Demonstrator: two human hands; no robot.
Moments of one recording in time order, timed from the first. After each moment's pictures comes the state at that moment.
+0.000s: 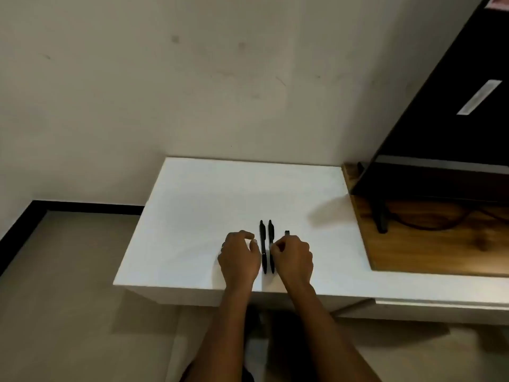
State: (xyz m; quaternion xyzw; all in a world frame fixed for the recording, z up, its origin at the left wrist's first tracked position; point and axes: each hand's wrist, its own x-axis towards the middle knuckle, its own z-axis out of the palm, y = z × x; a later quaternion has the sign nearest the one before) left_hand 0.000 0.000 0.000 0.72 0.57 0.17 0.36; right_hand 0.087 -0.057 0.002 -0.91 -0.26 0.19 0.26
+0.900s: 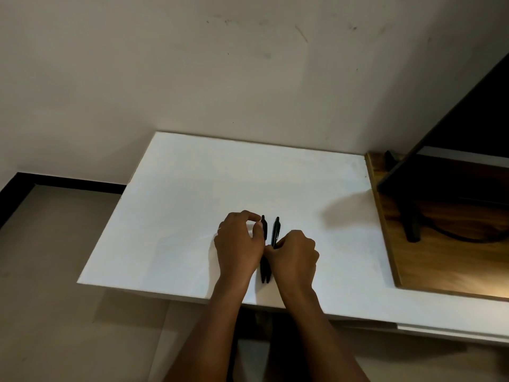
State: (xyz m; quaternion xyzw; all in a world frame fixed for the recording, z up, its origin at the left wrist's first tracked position) left_hand 0.033 0.029 -0.014 0.71 0.56 0.23 0.37; right_hand 0.107 -0.029 -0.030 -0.92 -0.25 0.19 0.23
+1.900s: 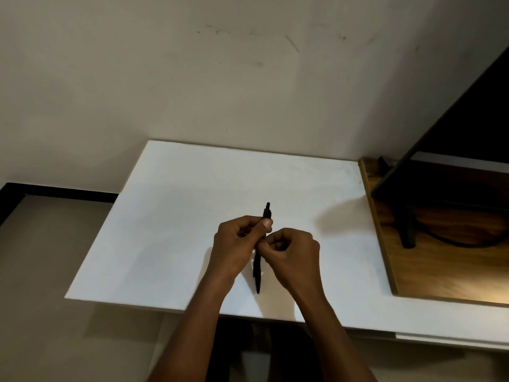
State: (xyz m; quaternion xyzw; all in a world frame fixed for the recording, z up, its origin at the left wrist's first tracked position) left_hand 0.030 0.045 -0.006 0.57 0.44 0.25 0.64; right_hand 0.121 -0.038 0.000 -0.82 -0.30 0.24 0.43
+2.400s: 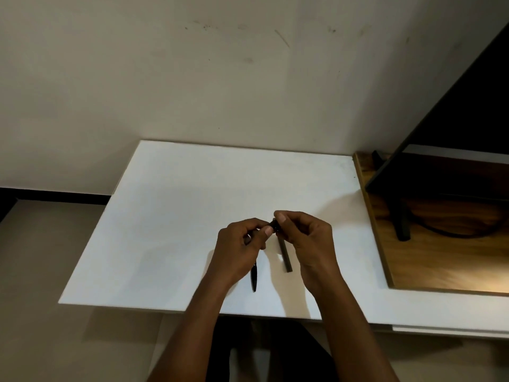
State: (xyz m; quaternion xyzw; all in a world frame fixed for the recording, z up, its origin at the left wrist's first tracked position) left_hand 0.031 0.041 -0.008 0.74 0.38 0.21 0.51; right_hand 0.151 -0.044 0.000 -0.66 -0.17 0.37 0.64
